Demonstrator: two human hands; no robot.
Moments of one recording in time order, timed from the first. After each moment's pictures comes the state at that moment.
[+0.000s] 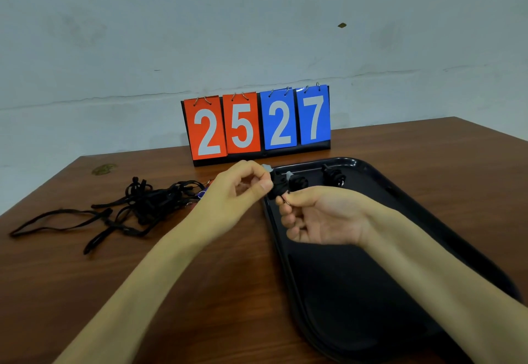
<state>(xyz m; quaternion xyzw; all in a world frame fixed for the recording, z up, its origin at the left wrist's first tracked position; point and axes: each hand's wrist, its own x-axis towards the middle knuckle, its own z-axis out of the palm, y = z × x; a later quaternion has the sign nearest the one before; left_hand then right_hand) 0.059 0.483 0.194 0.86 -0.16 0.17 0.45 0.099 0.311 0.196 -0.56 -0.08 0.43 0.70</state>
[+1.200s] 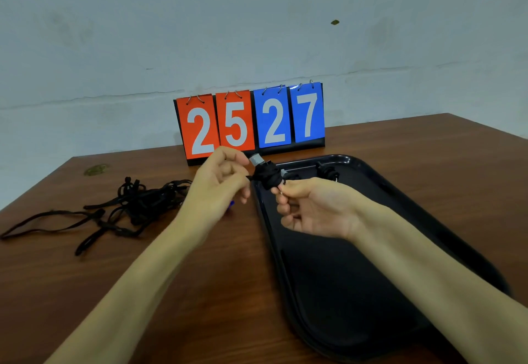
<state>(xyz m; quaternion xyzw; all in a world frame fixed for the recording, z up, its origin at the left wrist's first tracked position) 0.056 0.476 0.202 0.78 -0.05 0.17 0.60 0.100 0.311 0.199 -0.57 -0.08 0.36 0.73</state>
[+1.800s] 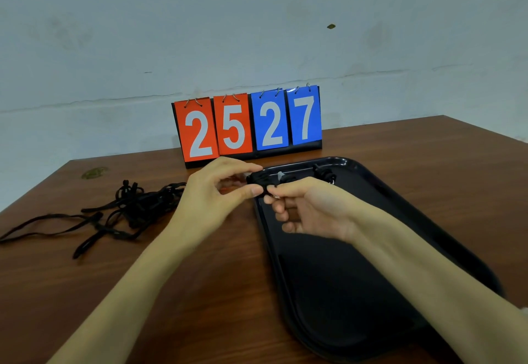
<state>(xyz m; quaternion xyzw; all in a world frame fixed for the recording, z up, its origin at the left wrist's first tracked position) 0.062 0.489 0.189 0.86 -0.15 0.27 0.40 0.099 0.308 0.200 -0.65 -0.14 0.35 0.66</state>
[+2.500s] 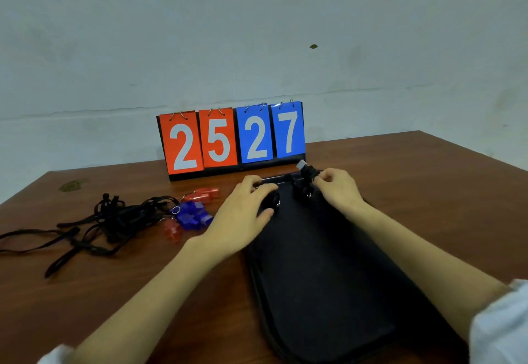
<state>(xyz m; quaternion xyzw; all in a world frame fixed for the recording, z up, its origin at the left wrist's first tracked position) 0.111 0.446 0.160 0.96 -0.14 0.18 0.18 0.196 0.253 0.166 -0.89 -0.02 -0.07 0.45</state>
